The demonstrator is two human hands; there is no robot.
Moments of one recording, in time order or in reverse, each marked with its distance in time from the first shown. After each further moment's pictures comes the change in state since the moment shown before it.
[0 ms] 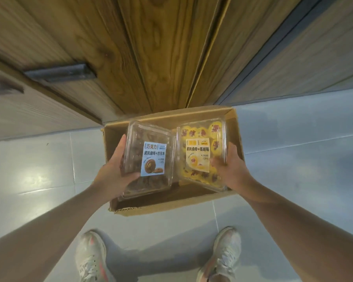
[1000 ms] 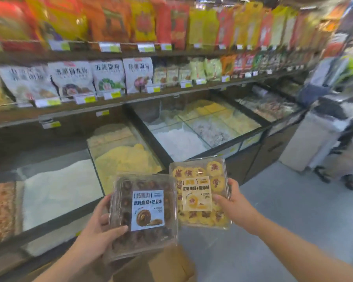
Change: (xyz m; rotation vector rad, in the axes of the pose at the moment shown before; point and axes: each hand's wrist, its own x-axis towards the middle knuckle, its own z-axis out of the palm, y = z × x) left_hand -0.478 0.404 -0.259 -0.352 -0.118 0.539; right_hand -0.578 -0.272 -0.350 0.410 0.428 -0.312
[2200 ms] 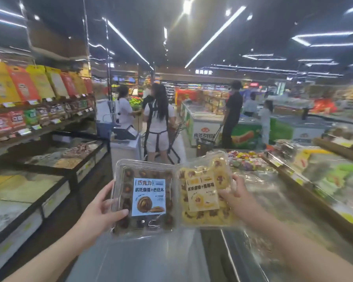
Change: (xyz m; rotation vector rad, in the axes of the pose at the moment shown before) left_hand -0.063 0.197 0.575 0.004 -1.070 0.250; right_hand -0.426 0.080 -0.428 0.151 1.049 0.198
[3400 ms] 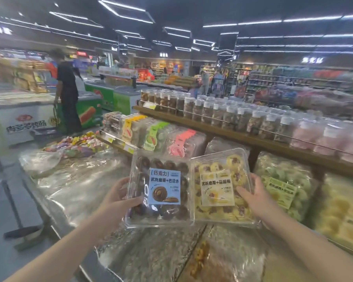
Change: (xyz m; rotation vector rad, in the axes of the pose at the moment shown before) left_hand 0.109 -0.069 0.557 0.088 -0.904 -0.110; right_hand -0.207 0.196 -0.367 -0.129 0.987 0.486
